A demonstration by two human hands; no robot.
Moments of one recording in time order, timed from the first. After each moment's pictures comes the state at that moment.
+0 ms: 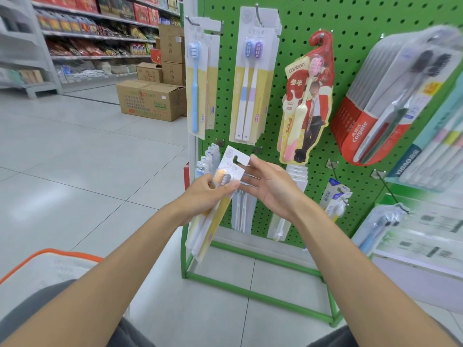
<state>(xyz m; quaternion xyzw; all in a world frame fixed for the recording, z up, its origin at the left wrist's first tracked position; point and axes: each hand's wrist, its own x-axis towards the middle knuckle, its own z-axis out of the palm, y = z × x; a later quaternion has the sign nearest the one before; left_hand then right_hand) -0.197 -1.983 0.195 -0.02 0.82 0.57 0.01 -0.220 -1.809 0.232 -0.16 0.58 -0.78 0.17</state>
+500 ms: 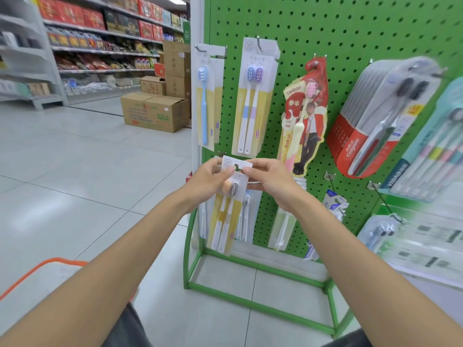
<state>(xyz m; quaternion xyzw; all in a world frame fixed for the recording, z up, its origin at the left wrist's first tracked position) -0.200 -1.987 0.243 0.05 0.79 0.61 -0.06 -0.225 -1.815 0.264 -0.18 0.75 -0.64 0.05</state>
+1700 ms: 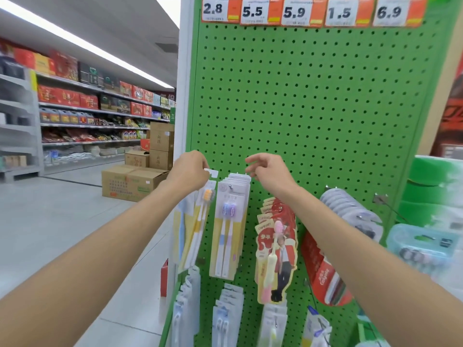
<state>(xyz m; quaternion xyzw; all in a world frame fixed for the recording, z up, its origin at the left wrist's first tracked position) -0.316 -2.007 0.502 0.03 0.92 0.26 -0.29 -0.313 -1.809 0.514 -0.18 0.86 -0.44 -0.19</state>
